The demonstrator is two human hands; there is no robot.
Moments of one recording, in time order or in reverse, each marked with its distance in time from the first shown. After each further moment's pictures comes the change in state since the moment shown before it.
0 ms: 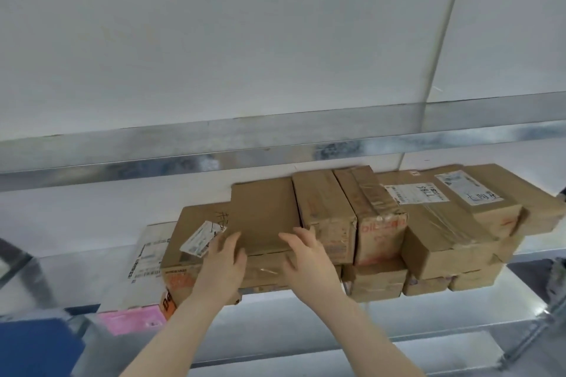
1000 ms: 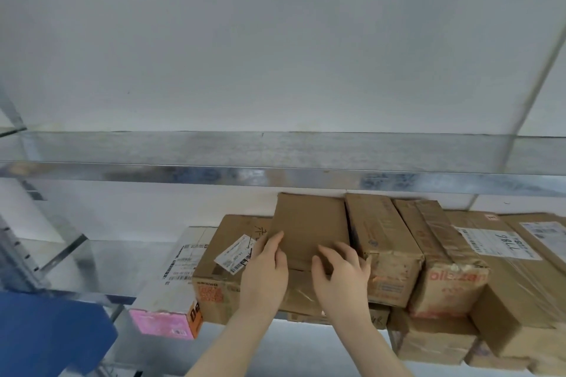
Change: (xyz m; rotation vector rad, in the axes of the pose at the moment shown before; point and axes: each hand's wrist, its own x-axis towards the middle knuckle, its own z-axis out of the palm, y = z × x) left_hand 0.027 0.013 0.005 -0.175 0.263 0.000; right_hand 0.044 -0.023 0.021 0.066 0.167 0.185
